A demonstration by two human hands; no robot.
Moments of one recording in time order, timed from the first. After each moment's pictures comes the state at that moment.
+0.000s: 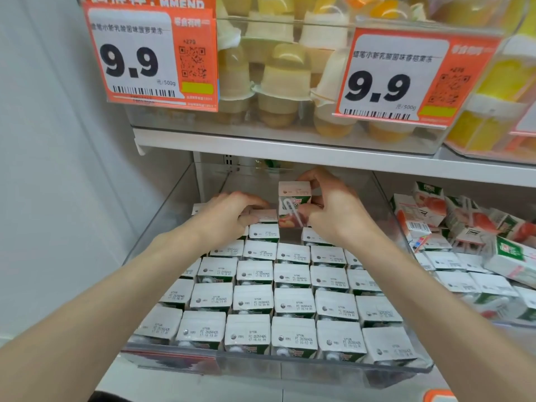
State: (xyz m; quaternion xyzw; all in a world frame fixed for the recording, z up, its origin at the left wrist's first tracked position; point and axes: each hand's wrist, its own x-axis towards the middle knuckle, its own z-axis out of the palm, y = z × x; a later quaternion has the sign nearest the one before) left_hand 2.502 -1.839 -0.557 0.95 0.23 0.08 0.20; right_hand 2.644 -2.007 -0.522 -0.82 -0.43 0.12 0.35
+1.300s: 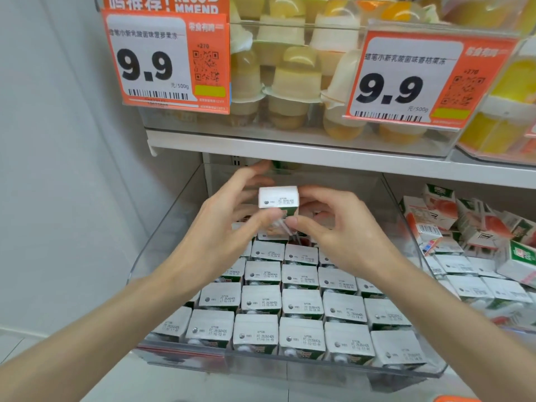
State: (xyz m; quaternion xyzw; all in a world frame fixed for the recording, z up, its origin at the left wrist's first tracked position) left_hand 2.453 -1.900 -0.531 0.83 0.13 0.33 0.43; right_hand 2.618 -2.029 -0.522 -0.73 -0.52 0.12 0.42
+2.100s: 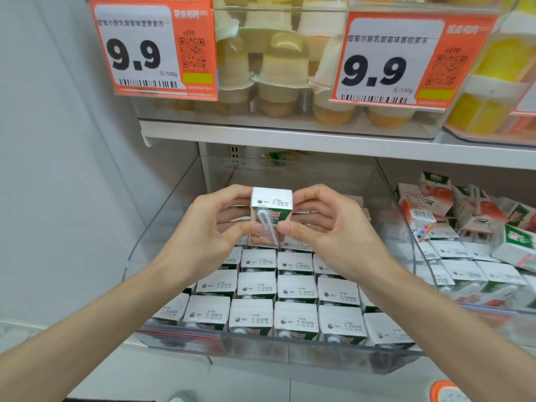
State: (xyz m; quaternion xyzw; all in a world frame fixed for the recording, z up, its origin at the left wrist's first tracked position) left_hand 2.438 -1.901 -0.541 0.83 0.17 0.28 0.45; right_hand 2.604 -2.046 -0.538 -0.68 -0.43 0.24 0.54
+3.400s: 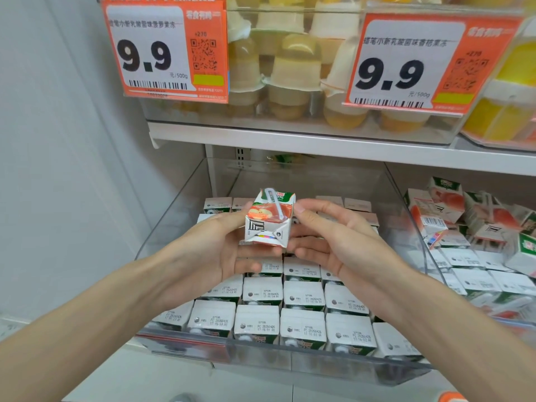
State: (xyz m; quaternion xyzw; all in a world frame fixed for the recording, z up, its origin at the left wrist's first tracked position) left_hand 2.438 -1.910 -0.530 0.55 0.25 0.09 0.79; right_hand 2.592 -2.043 -0.529 -0.58 -0.21 0.44 0.65
